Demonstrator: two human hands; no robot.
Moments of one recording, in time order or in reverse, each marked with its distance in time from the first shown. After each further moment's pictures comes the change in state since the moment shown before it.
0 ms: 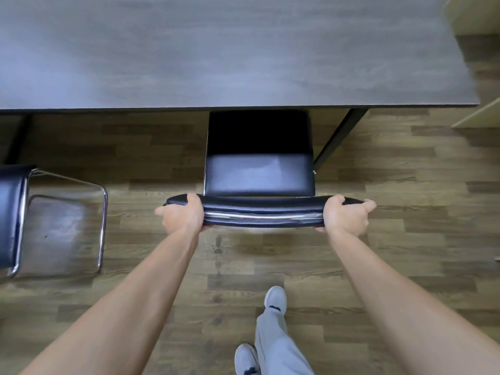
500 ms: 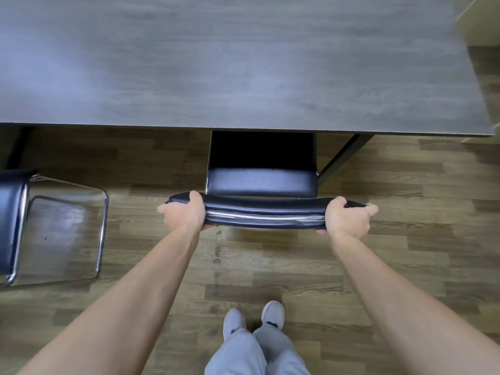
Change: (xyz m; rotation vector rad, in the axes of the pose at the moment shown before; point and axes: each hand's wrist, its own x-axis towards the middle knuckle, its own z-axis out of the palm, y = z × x) left_hand 0.014 0.053 0.033 -0.026 -0.012 -0.039; right_hand 0.025 -0.055 0.023 0.030 -0.038 -0.011
